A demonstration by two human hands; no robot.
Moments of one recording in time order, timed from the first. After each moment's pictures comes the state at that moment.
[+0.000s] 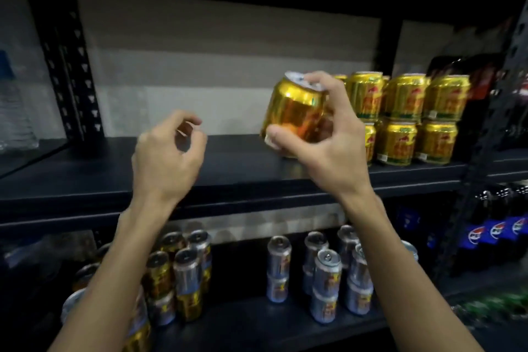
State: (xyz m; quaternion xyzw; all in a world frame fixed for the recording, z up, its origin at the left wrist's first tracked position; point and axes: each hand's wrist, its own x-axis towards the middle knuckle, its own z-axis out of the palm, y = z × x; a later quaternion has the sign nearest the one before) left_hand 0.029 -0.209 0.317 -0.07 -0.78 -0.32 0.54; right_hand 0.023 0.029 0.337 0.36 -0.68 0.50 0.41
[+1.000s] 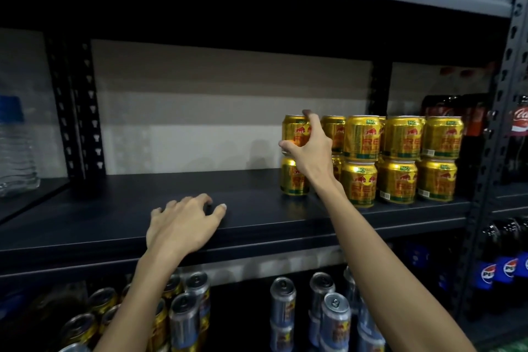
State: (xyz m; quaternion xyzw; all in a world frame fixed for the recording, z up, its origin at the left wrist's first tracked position) left_hand 0.002 -0.207 0.306 0.10 -0.98 -0.10 0.16; right_hand -0.118 0.012 0.362 0.16 -0.77 0.50 0.37
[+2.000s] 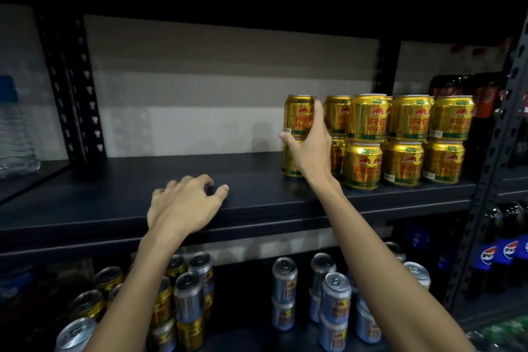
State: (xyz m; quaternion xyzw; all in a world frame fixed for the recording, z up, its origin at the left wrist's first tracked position) left_hand 0.001 -0.208 0.300 0.11 -0.97 -0.12 0.20; right_hand -0.107 -0.001 0.333 0.14 -0.76 0.50 0.38
